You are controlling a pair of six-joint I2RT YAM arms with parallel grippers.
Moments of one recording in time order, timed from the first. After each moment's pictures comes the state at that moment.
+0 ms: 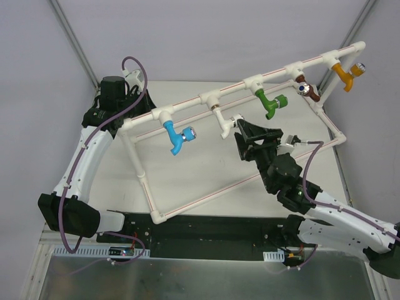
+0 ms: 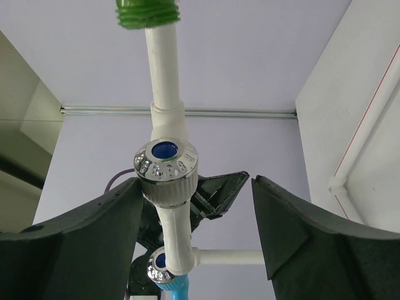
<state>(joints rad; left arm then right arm) -0.18 1.32 1.38 -0.65 0.46 -0.35 1.02 0.80 0.72 0.13 0.75 1.55</state>
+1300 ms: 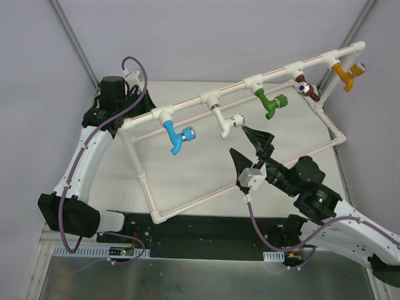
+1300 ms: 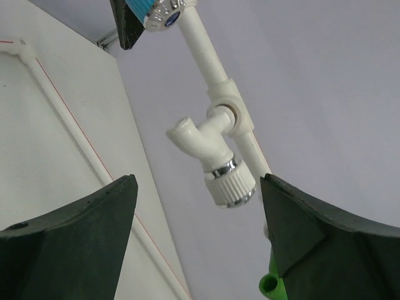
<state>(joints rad) -0.17 1.32 1.38 -0.65 0.46 -0.34 1.00 0.59 0.73 0.00 0.01 -1.04</state>
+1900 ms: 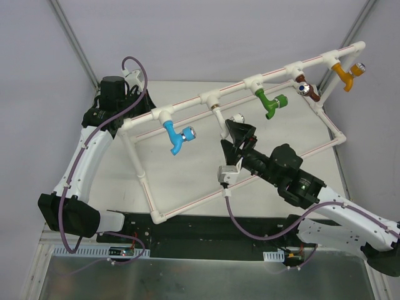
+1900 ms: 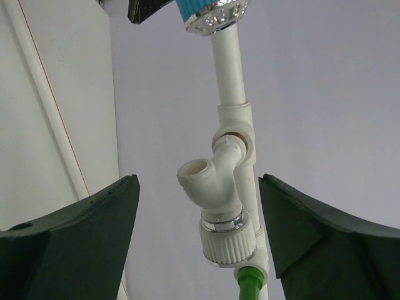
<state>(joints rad) -0.17 1.32 1.38 -0.65 0.46 -0.34 1.01 0.83 0.85 -0.02 0.01 -1.36</state>
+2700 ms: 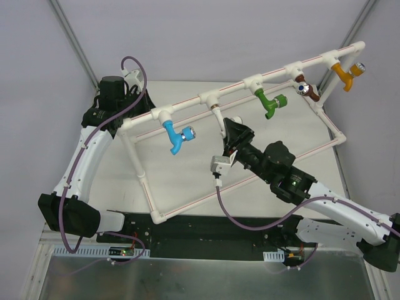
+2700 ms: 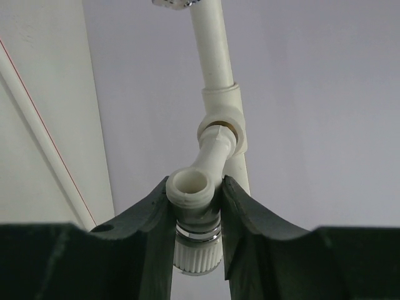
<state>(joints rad) -0.17 1.32 1.38 -0.65 0.46 -0.34 1.00 0.92 0.86 0.08 0.14 -1.37</state>
